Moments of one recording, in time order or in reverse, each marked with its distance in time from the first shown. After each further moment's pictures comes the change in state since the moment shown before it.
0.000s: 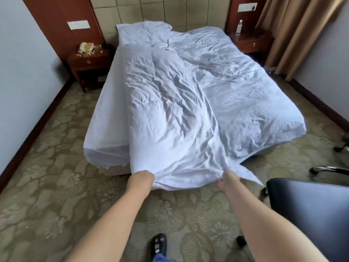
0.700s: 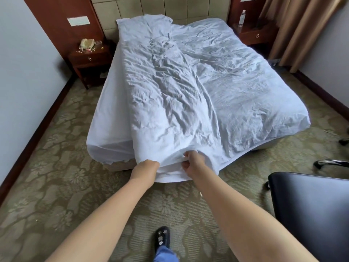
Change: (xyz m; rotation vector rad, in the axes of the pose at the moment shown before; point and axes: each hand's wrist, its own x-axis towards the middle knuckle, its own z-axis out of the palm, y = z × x) left_hand 0.000 0.005 -0.018 -0.155 0.147 0.054; right_hand -0.072 -0.013 0.088 0.320 -0.313 0.080
